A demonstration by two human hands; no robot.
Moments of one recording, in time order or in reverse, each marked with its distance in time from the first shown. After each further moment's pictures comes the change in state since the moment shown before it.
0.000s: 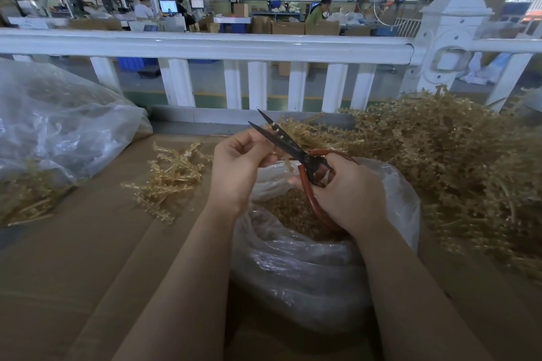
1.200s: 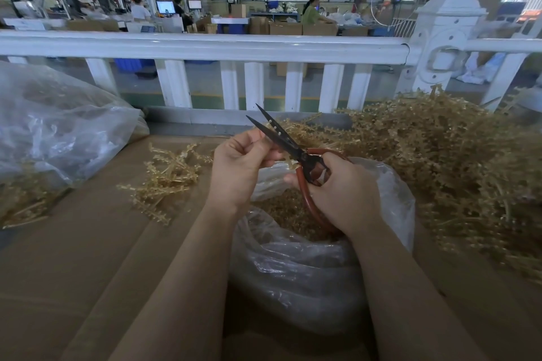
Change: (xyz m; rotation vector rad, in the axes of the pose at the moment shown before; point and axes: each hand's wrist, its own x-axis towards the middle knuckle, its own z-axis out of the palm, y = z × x) left_hand 0.000 -0.006 0.004 -0.039 -0.059 0.024; right_hand 0.000 -0.001 -0.001 0.002 0.005 0.004
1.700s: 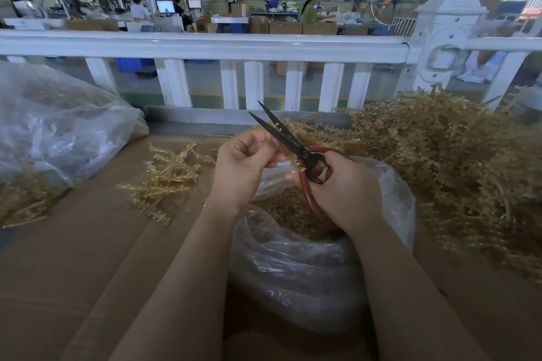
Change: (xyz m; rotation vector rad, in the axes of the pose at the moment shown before) left_hand -0.003 0.004 0.003 0.063 -0.047 0.027; right_hand 0.001 0.002 0.000 0.004 0.000 0.025
